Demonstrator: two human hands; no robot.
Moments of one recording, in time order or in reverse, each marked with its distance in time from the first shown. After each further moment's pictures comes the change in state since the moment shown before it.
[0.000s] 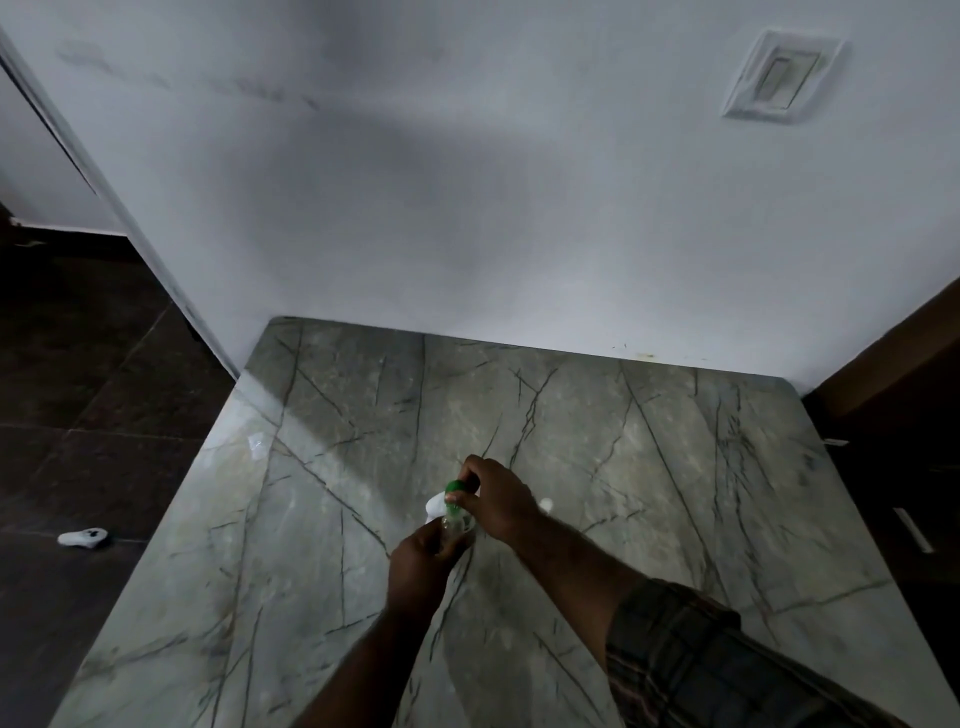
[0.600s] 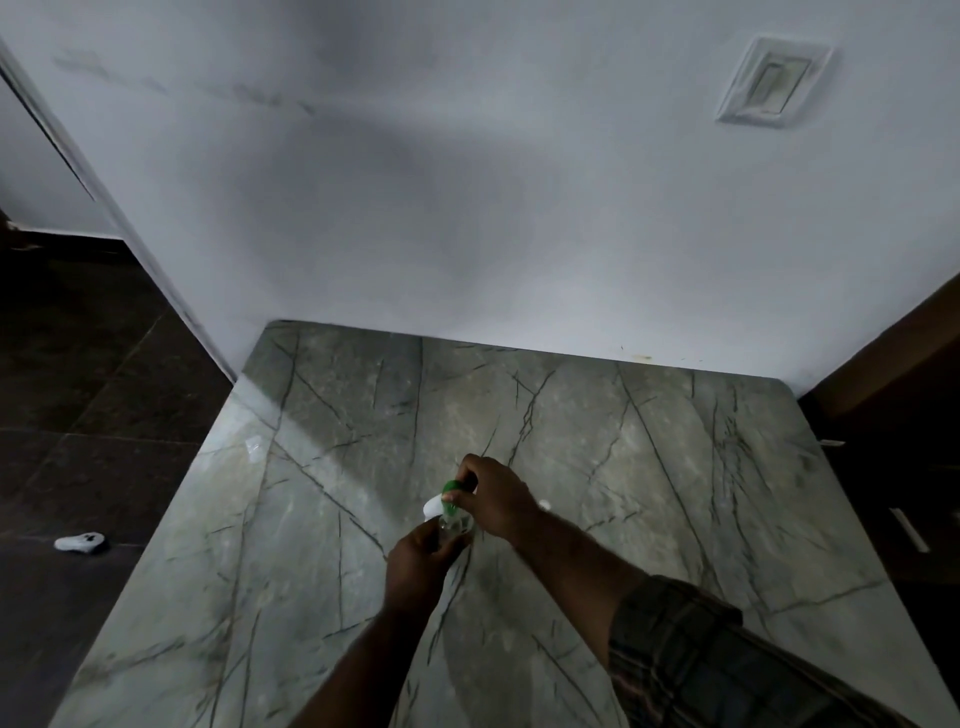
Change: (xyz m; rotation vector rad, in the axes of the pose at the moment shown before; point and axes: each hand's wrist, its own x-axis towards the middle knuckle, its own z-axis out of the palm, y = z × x) left_hand 0.003 0.003 0.000 0.009 0.018 0.022; right_hand 0.003 -0.004 -0.008 0.008 -0.013 -0.005
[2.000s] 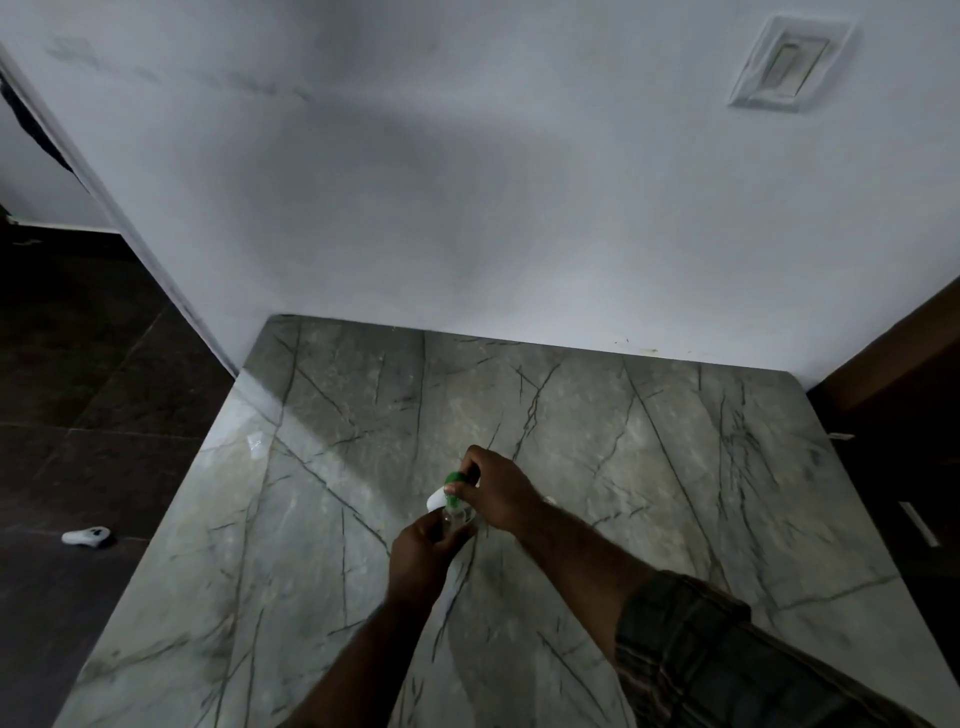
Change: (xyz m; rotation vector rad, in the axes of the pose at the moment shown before) left_hand 0.008 0.004 -0.003 0.006 -0.018 -0.005; right_hand 0.008 -0.001 0.000 0.034 -0.021 0.001
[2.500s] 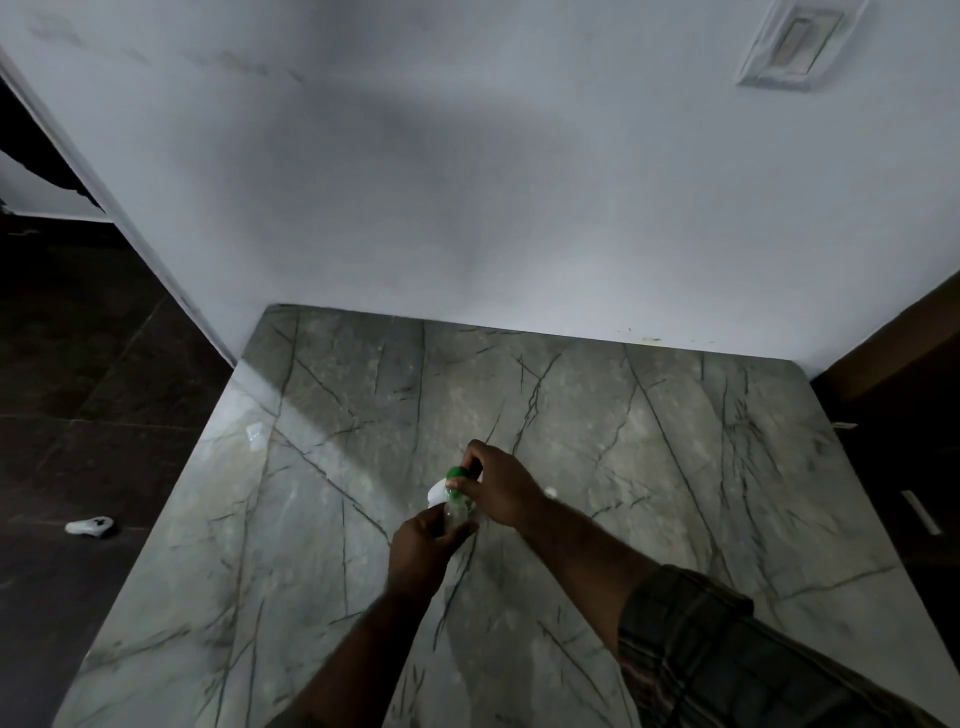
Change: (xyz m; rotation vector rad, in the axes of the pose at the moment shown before) left_hand 0.001 -0.006 -0.001 0.026 -0.040 -0.001; right_hand -0.001 0.008 0.005 0.022 -0.008 -0.008
